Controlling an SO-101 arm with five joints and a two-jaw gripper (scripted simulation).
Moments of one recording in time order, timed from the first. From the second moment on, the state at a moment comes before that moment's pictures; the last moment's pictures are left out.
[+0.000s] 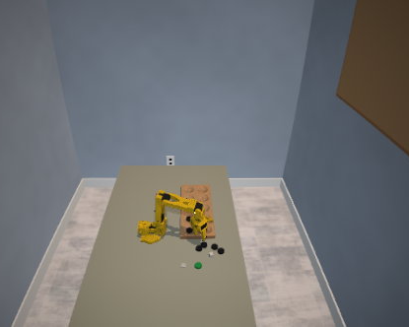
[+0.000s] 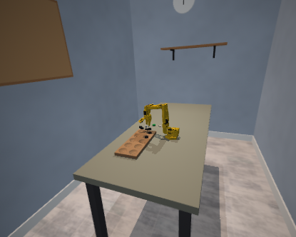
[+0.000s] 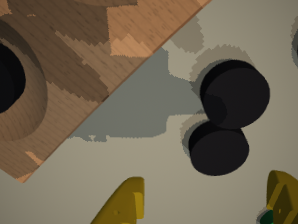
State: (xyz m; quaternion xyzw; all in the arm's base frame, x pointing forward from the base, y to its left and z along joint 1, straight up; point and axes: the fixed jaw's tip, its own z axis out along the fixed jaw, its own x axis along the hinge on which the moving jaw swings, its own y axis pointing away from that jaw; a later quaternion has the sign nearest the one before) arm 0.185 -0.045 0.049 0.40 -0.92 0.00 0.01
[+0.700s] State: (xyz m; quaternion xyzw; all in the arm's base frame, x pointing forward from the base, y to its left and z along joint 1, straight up) arm 0.181 -0.067 0.047 0.38 -0.92 -0.01 0.01
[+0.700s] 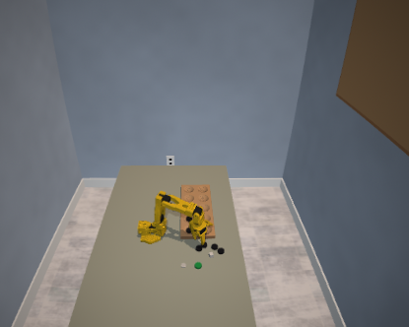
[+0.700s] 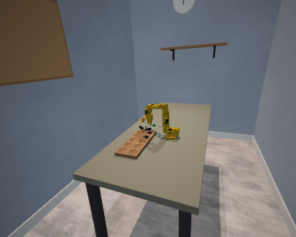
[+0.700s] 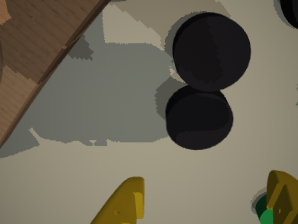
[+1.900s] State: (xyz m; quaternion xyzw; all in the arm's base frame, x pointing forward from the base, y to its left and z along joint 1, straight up) arm 0.184 -0.072 0.026 0.38 -0.92 0.00 0.00
